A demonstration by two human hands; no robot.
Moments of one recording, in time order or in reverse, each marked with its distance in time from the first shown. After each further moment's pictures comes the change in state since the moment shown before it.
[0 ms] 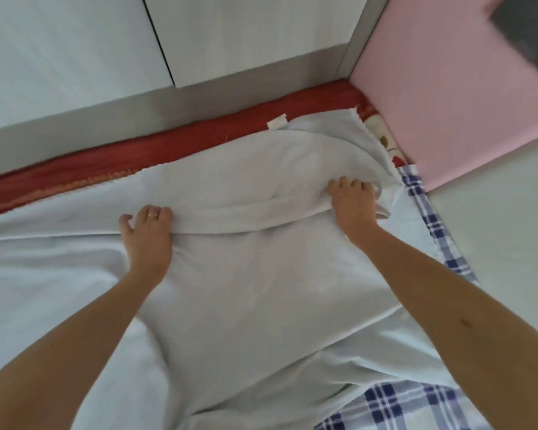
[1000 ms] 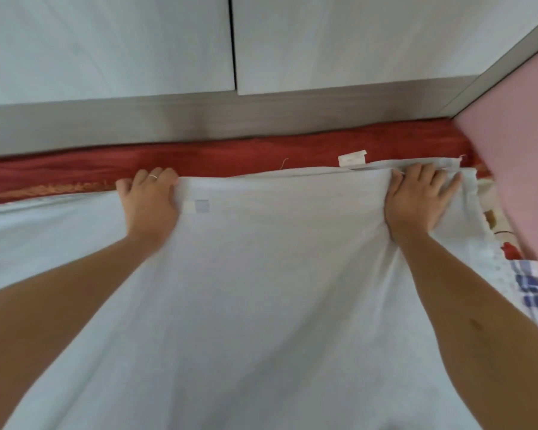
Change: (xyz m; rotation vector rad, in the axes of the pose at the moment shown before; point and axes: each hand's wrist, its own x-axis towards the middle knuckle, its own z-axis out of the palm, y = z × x) left_hand 0.125 -0.043 0.040 -0.145 0.253 -0.110; right_hand 0.180 -0.020 0.032 0.150 0.308 0.282
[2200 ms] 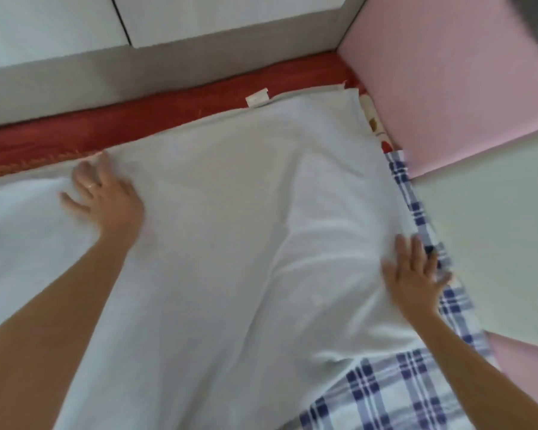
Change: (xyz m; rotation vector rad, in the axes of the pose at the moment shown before) left_hand -0.059 0.049 -0.022 -0.151 -0.193 -0.337; right_hand -0.276 0.204 -0.044 0.019 -0.413 0.193
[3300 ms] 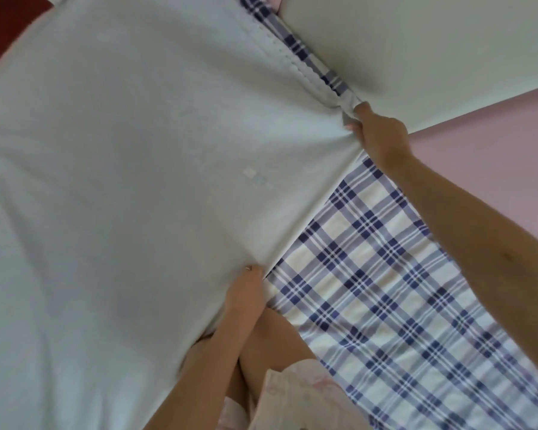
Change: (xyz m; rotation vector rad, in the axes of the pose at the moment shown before) left_hand -0.403 0.008 -0.012 0.406 -1.132 0.734; right_hand -0.067 0.124 -0.028 0.127 0.025 -0.085
